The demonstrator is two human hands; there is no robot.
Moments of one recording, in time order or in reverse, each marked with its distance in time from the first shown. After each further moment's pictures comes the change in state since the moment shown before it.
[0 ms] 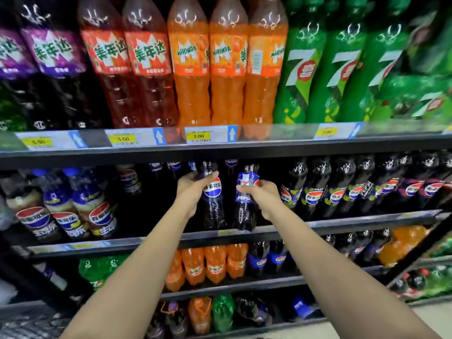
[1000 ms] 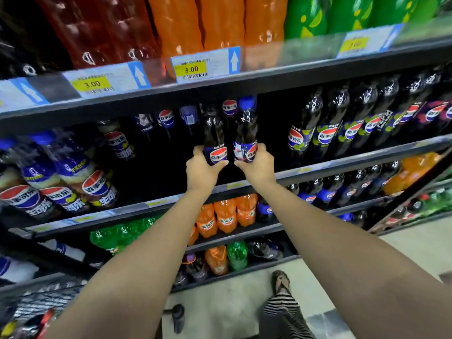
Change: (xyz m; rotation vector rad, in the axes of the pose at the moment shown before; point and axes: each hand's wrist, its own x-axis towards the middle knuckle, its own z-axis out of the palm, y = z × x) left_hand -0.001 -0.077 -0.014 0.778 0.069 0.272; right_hand -0.014 0.069 0.037 -0.457 0.247 -0.224
